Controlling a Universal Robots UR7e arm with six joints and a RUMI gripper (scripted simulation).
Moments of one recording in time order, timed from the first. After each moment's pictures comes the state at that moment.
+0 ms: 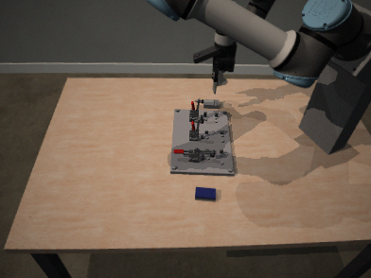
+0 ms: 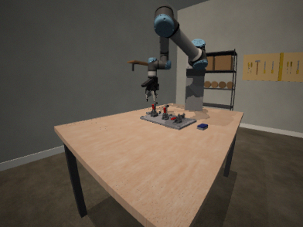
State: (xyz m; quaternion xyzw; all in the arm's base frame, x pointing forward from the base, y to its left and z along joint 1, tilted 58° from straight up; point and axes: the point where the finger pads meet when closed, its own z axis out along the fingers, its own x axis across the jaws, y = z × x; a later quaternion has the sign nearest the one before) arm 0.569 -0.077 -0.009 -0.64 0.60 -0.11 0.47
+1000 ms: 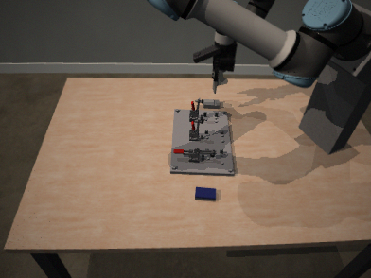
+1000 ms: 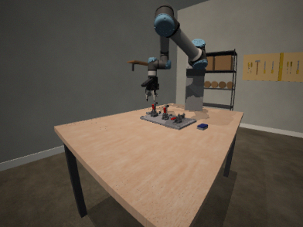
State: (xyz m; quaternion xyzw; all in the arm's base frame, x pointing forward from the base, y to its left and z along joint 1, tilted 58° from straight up) arm 0.567 -0.078 -0.007 -0.64 0.60 -0.11 0.47
